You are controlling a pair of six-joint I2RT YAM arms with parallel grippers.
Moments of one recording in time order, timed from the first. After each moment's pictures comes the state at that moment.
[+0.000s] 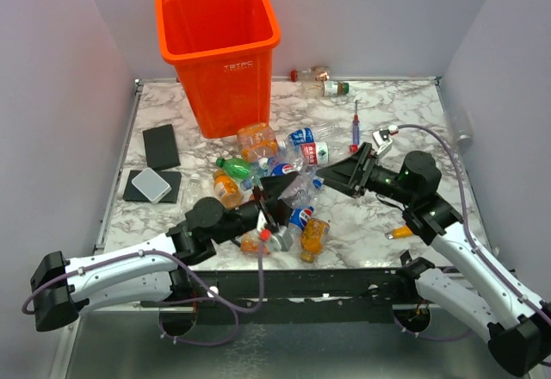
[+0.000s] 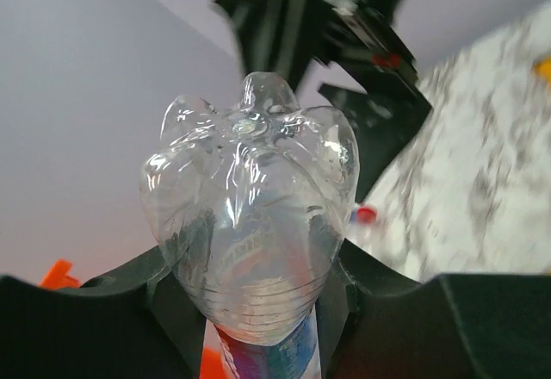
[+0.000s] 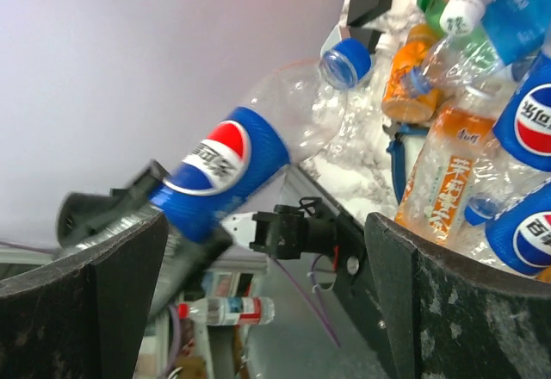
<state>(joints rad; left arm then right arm) -1.08 0.85 0.58 0.55 0.14 0.78 0.48 0.76 0.67 -0.01 -0.53 1.08</state>
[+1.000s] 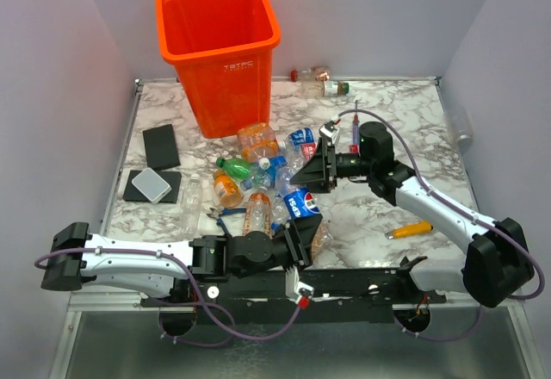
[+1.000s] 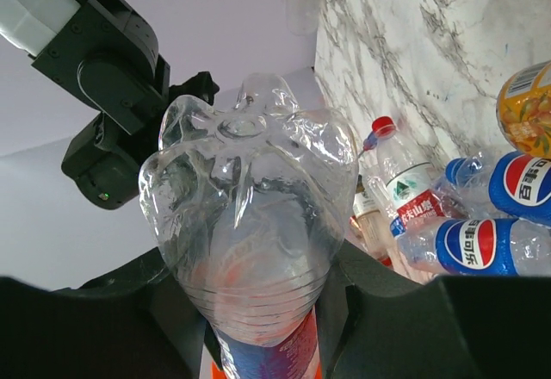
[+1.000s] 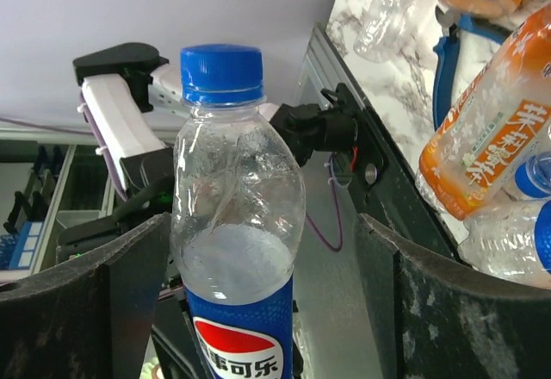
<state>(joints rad) -1.53 1.00 0.63 0.12 -0.31 1.64 0.51 1.28 0.84 0.15 -0.98 1.04</state>
